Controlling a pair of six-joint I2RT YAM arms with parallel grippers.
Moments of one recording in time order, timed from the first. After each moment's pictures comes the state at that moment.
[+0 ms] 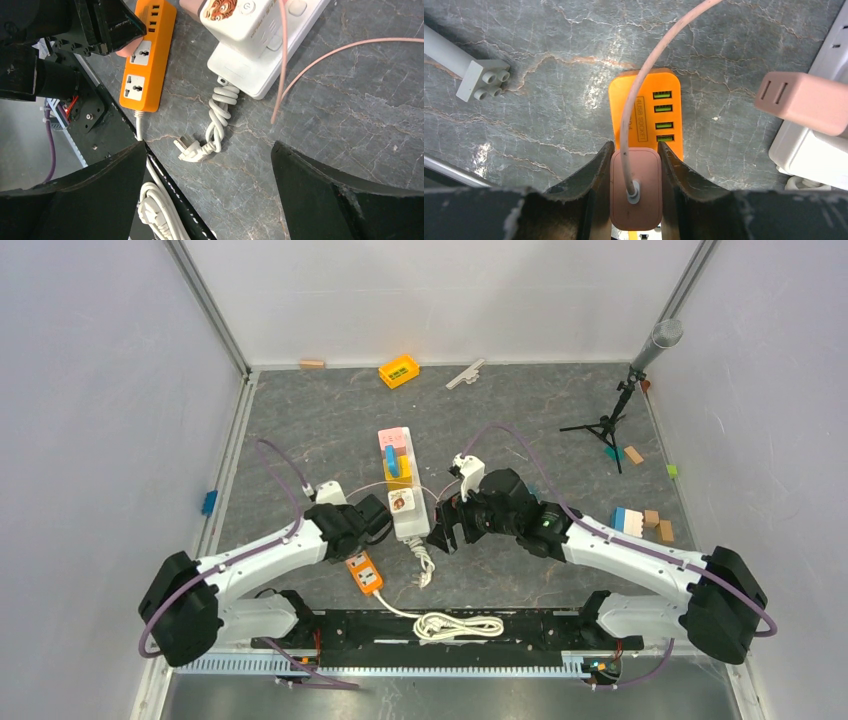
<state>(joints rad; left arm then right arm) -0.79 1.16 0.69 -0.93 -0.59 -1.25 0.91 1.20 0.76 -0.13 -0.16 0.38</state>
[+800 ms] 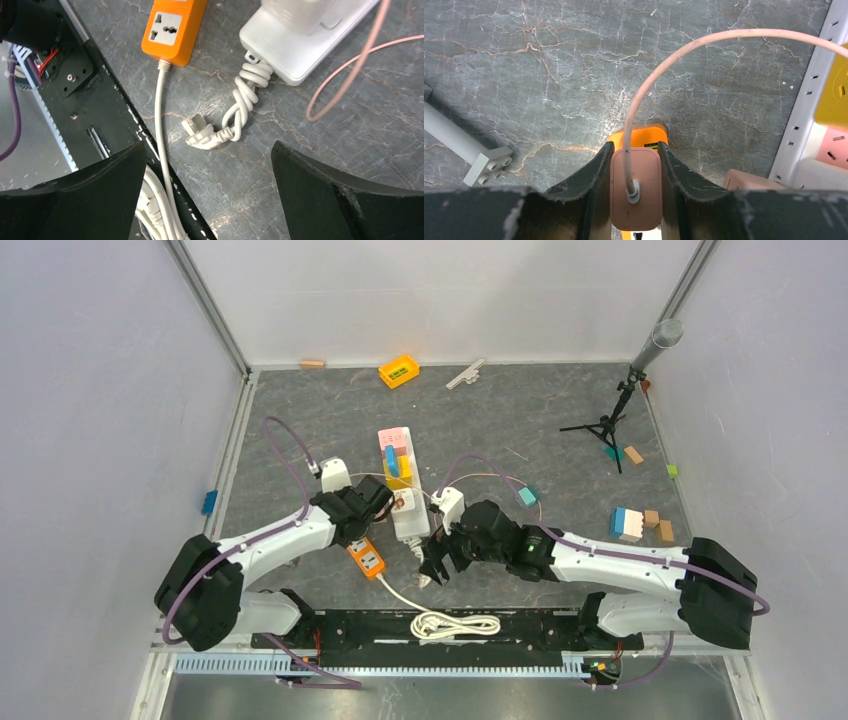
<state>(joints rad) -0.70 1.28 0.71 -0.66 -0.79 -1.03 1.11 1.24 0.67 -0.03 -0.05 0.31</state>
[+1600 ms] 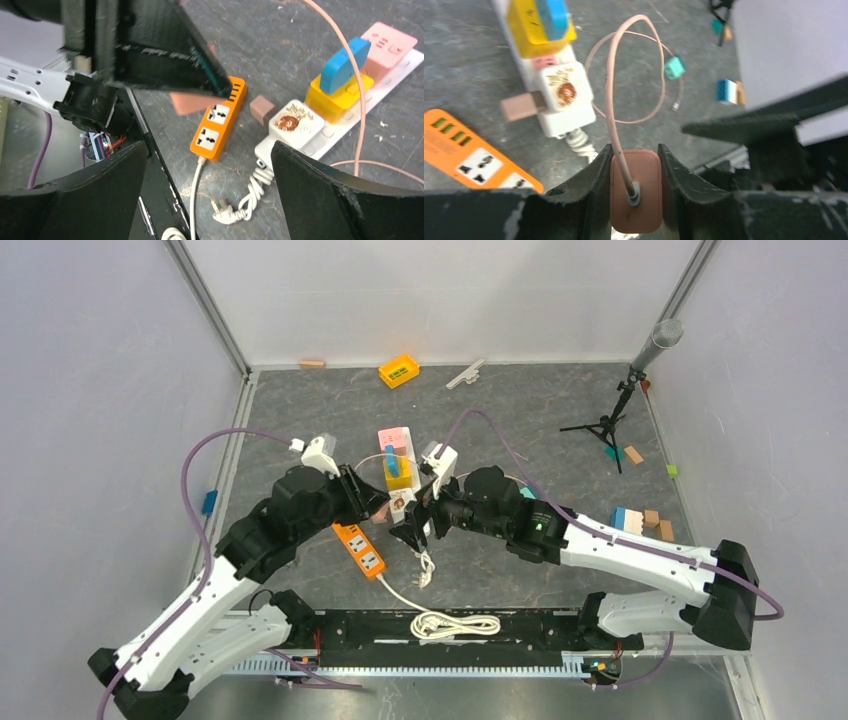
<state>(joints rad) -0.70 0.77 0.87 -0.59 -0.11 -0.81 1.11 1.22 0.96 -0.04 -0.02 0.25</state>
